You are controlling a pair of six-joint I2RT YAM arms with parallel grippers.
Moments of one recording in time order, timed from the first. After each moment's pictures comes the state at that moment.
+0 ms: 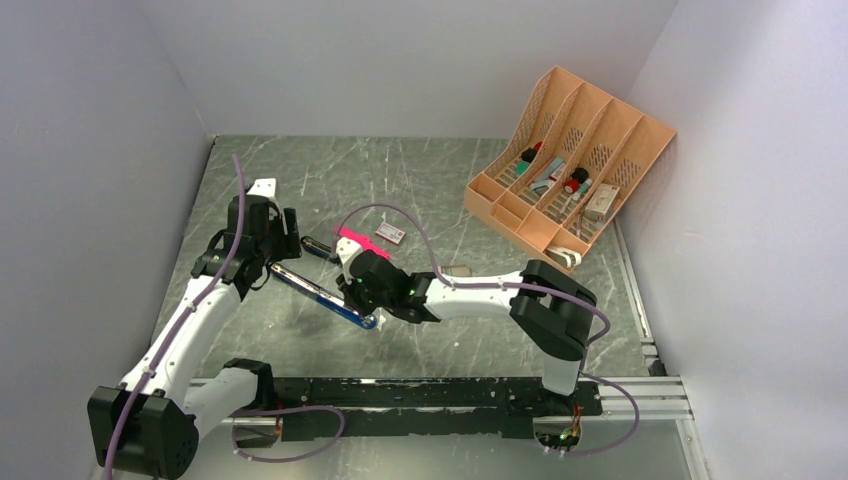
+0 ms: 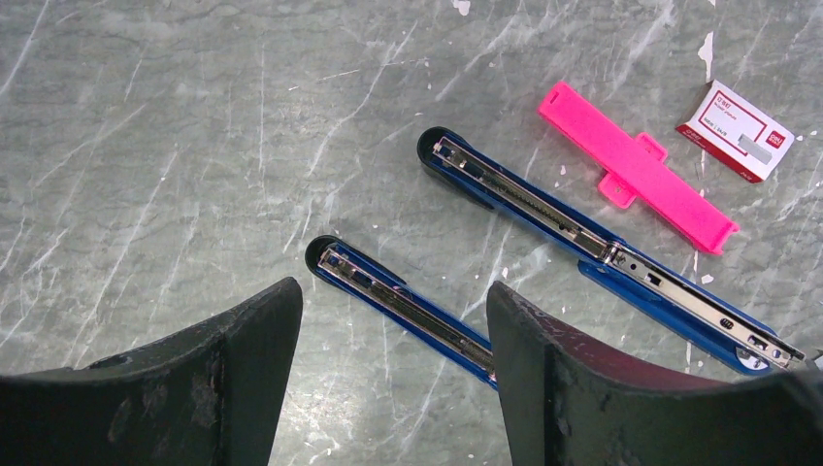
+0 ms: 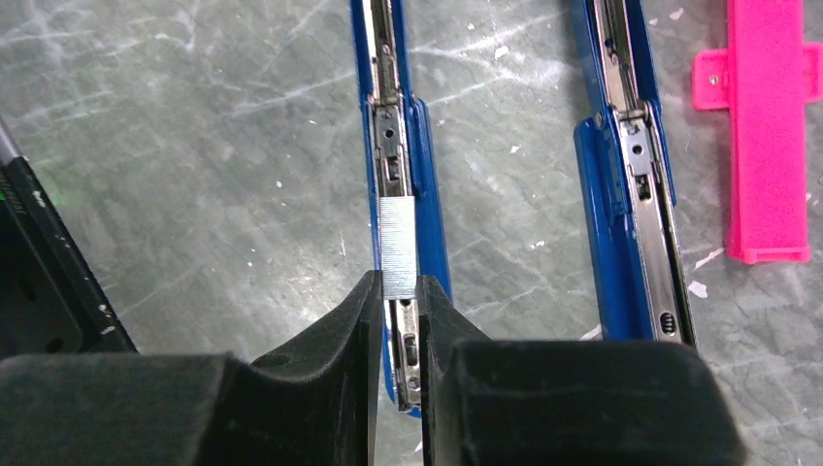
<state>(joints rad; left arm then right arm) -0.19 1.00 0.79 -0.47 -0.20 -0.19 1.15 1.82 1.08 0.11 0.07 0.19</state>
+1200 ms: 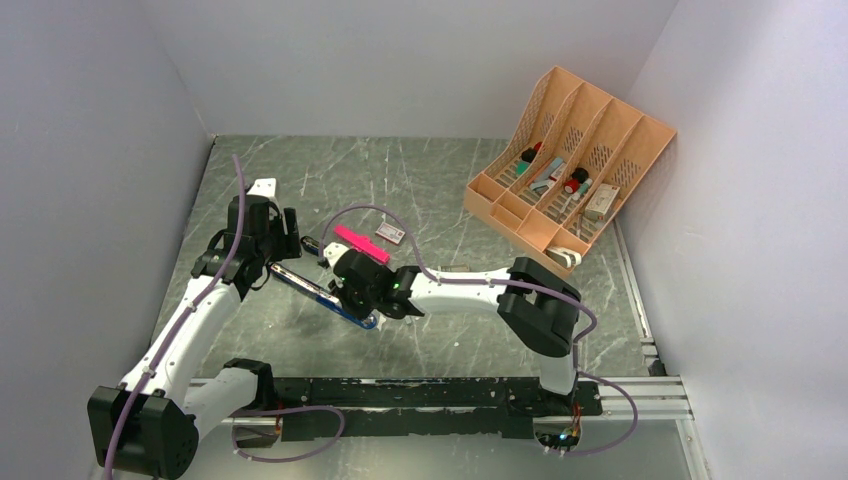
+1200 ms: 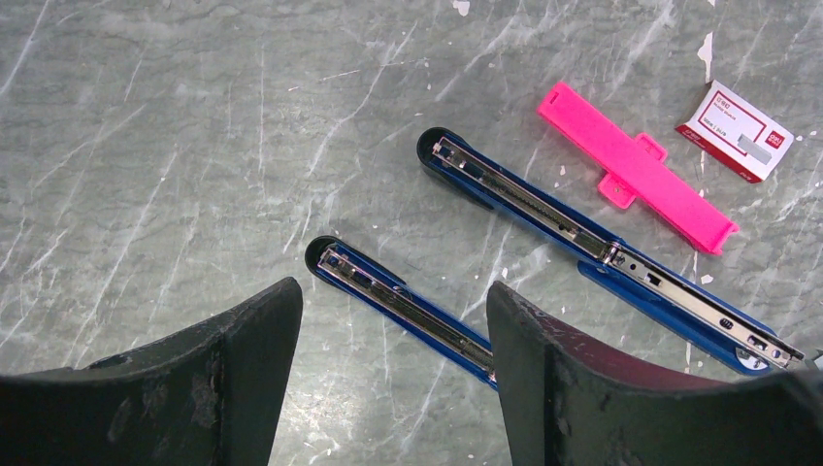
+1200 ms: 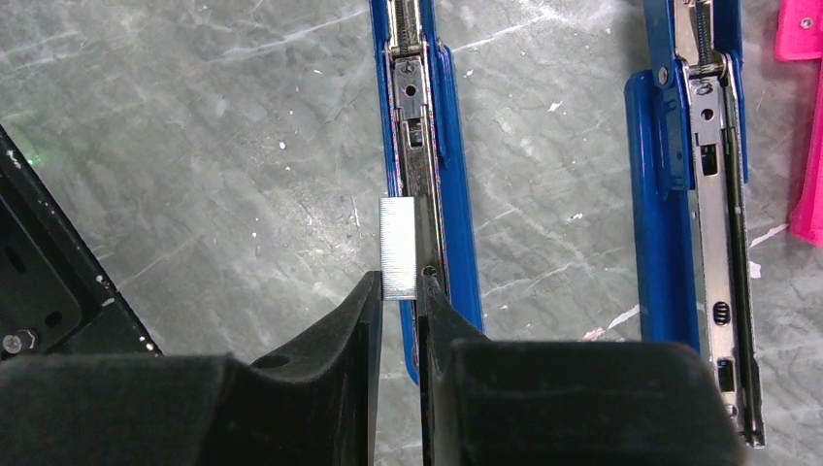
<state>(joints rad) -0.19 1.00 0.79 -0.47 -0.20 -0.19 1.17 1.90 1.25 -0.14 0.04 0.22</state>
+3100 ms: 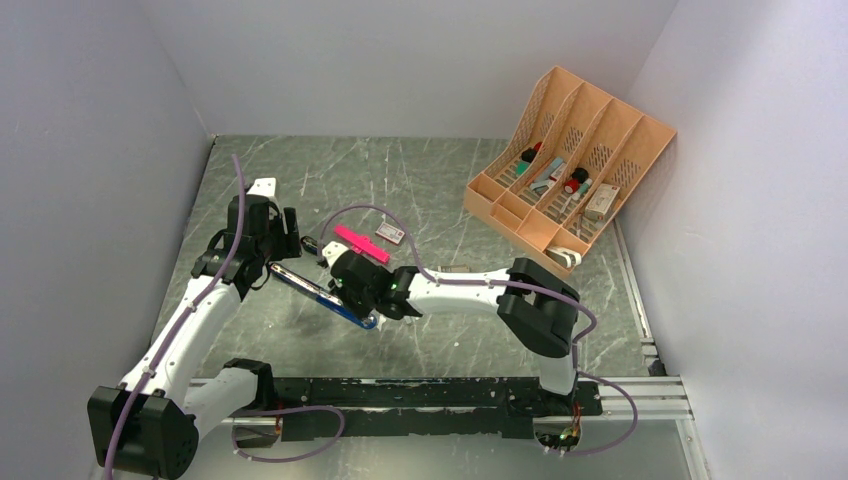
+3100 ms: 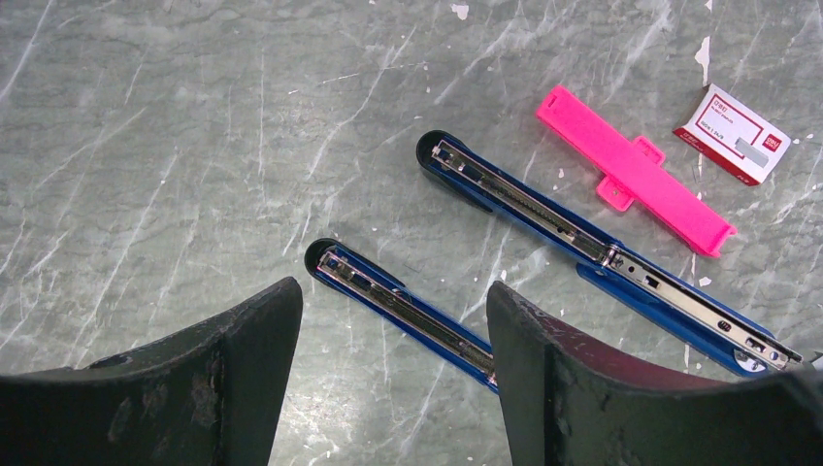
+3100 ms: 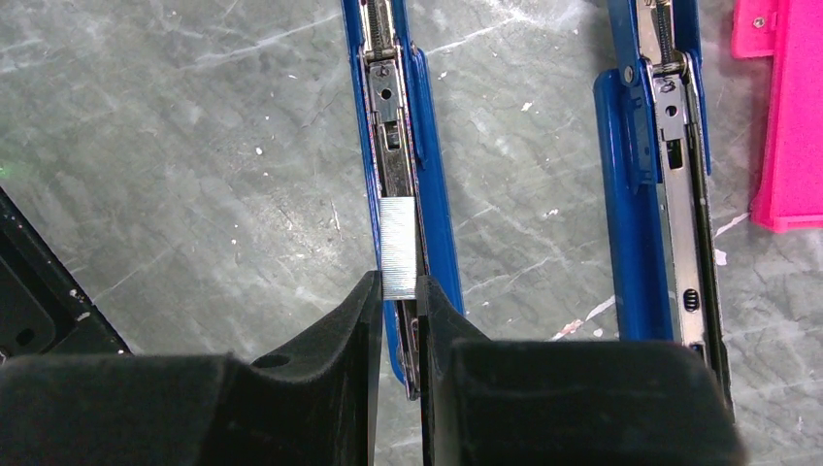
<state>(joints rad) -0.19 1.00 0.79 -0.46 -0.20 -0.19 1.18 1.90 1.26 -0.16 0.10 0.21</state>
